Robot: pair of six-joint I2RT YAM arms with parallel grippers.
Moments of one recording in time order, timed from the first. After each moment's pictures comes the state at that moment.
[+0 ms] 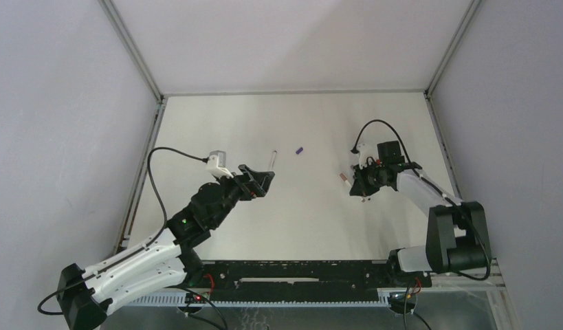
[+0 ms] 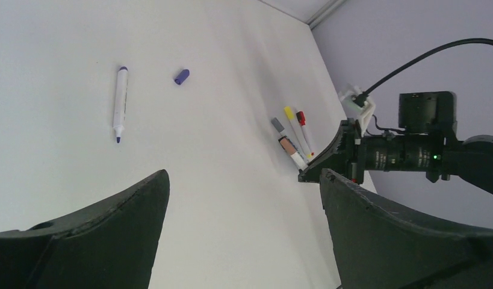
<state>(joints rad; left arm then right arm) -0.86 0.74 0.48 0.10 -0.37 -0.75 0.12 1.36 0.74 -0.45 -0.50 -0.26</state>
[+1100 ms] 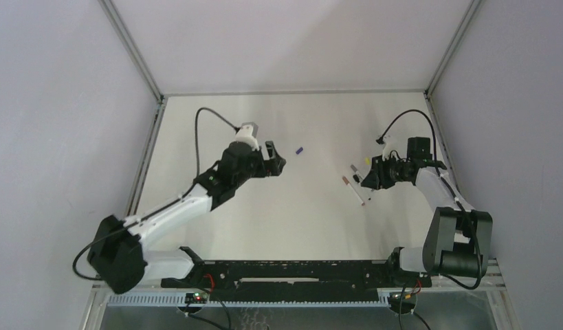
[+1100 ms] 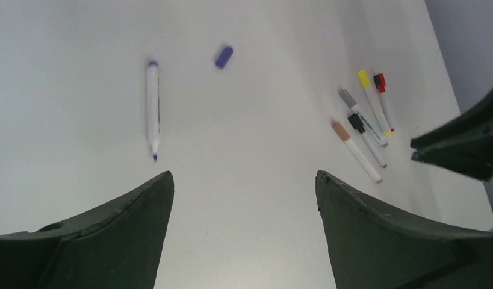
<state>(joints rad) -0.70 1.17 0.74 -0.01 -0.18 -0.59 -0.12 1.36 0.80 -0.51 -0.71 -0.34</state>
